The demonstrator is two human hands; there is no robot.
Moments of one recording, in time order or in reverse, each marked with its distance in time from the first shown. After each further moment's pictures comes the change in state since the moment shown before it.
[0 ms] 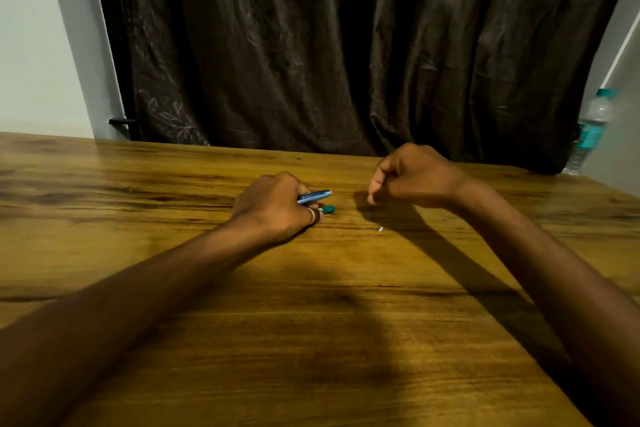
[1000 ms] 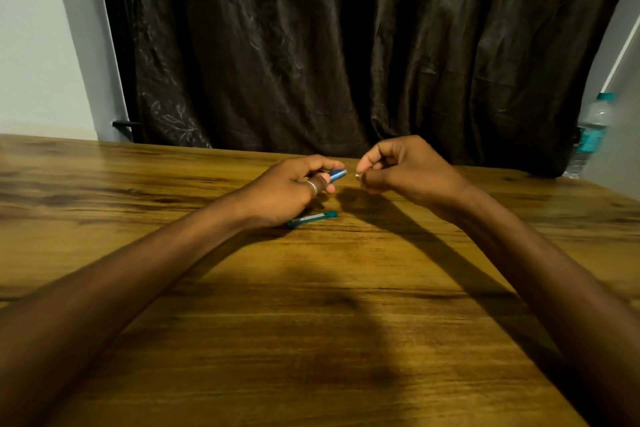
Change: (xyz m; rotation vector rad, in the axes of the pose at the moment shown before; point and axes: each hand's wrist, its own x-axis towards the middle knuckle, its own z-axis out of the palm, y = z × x) left_hand 0.015 0.002 -0.015 -0.508 -0.128 0.241; right_hand -0.001 -0.009 0.010 0.524 0.117 -0.062
